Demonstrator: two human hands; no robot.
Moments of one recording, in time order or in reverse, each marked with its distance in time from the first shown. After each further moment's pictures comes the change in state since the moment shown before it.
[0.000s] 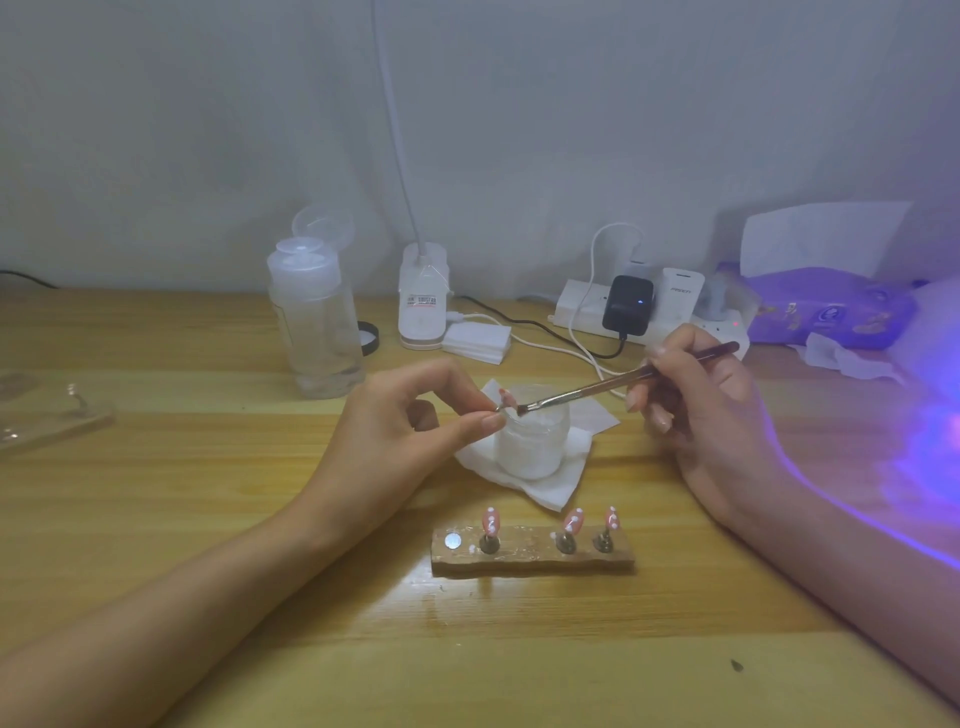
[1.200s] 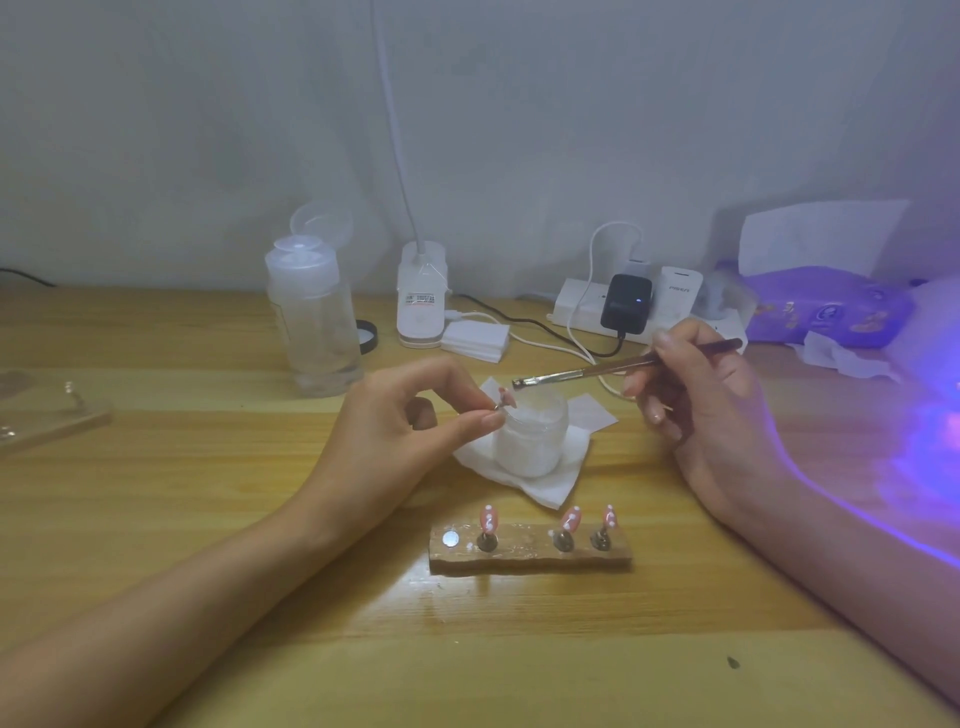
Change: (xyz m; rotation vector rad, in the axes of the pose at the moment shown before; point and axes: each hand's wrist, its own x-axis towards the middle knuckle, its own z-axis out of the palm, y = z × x) left_hand 0.000 -0.001 0.000 0.005 0.006 0.032; right_hand -0.002 -0.003 0.003 0.029 -0.007 -0.015
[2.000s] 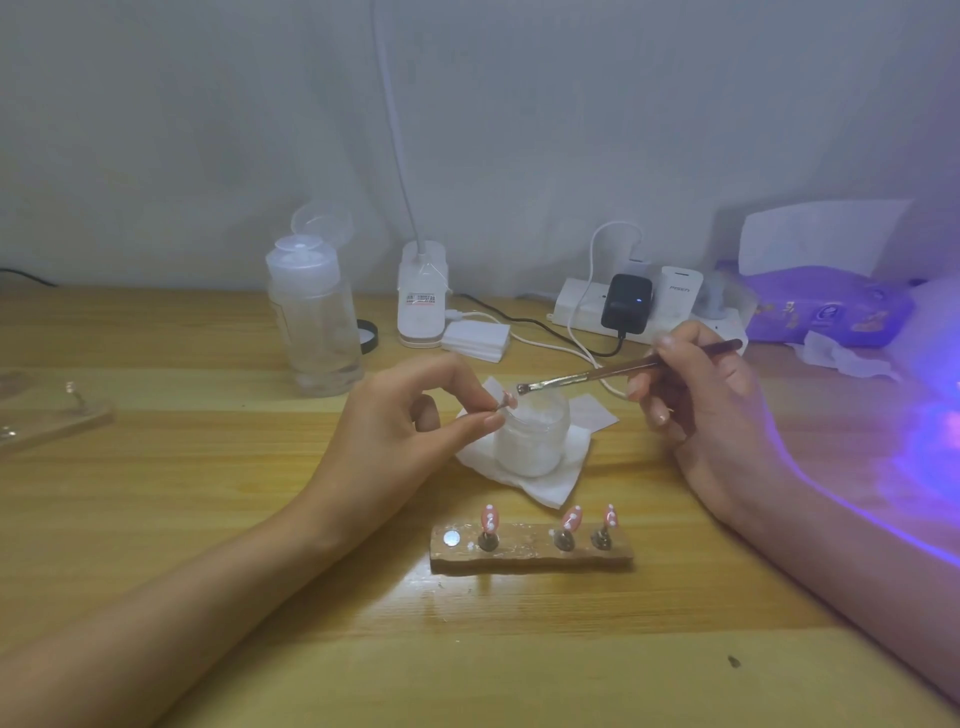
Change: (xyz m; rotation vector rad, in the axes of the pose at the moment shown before) left_hand 0.000 0.002 0.003 0.093 0.017 0.074; right_hand 0.001 0.001 -0.003 0.010 0.006 0.017
